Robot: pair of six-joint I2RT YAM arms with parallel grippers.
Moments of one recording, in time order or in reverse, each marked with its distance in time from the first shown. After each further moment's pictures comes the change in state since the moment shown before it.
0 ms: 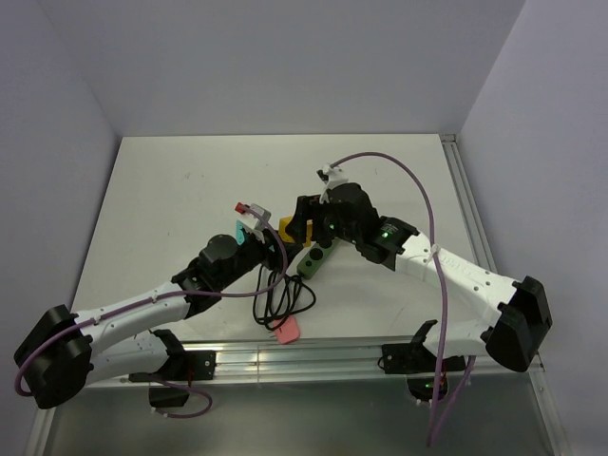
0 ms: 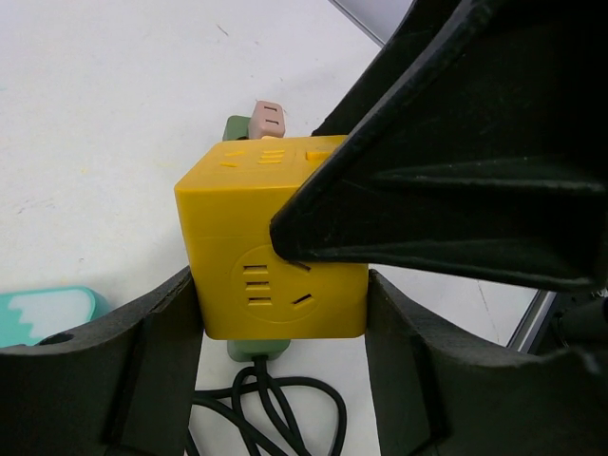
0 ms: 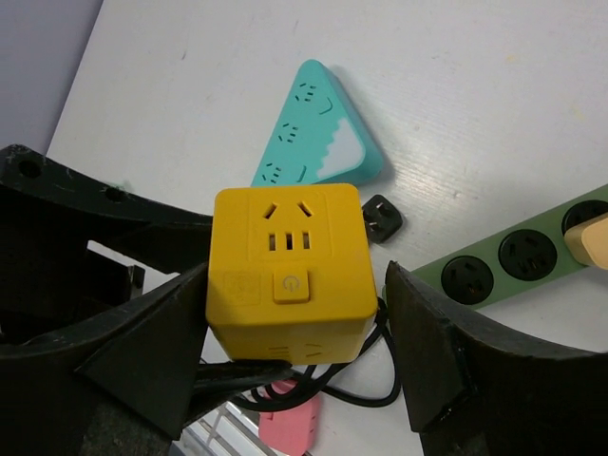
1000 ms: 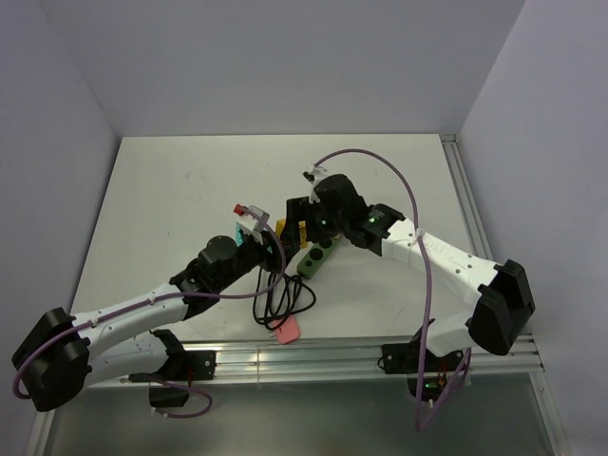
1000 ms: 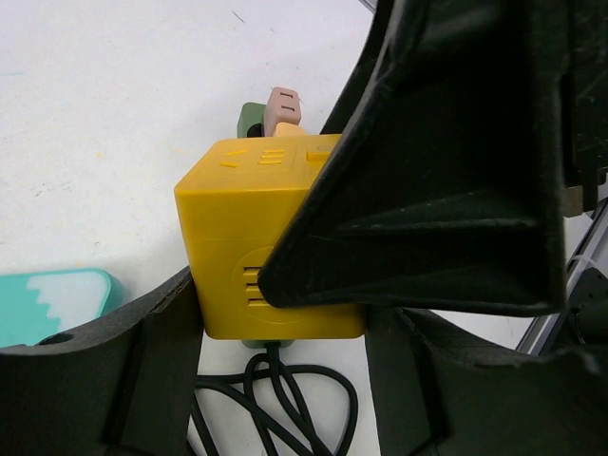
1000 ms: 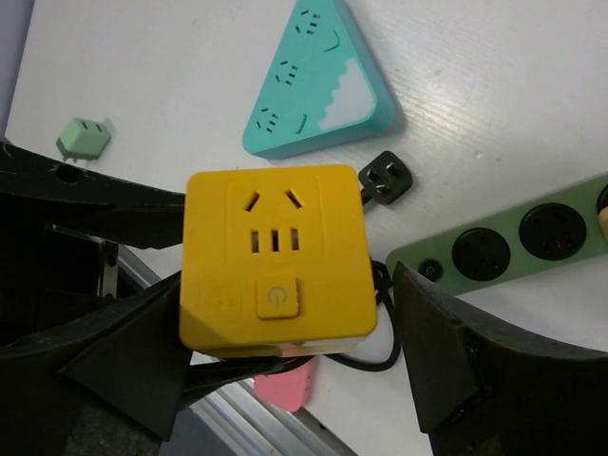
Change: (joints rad) left arm 0.003 -0.020 -0.013 -0.032 -0.020 0.005; right arm -0.022 0.124 0.111 -0.138 -0.140 -0.039
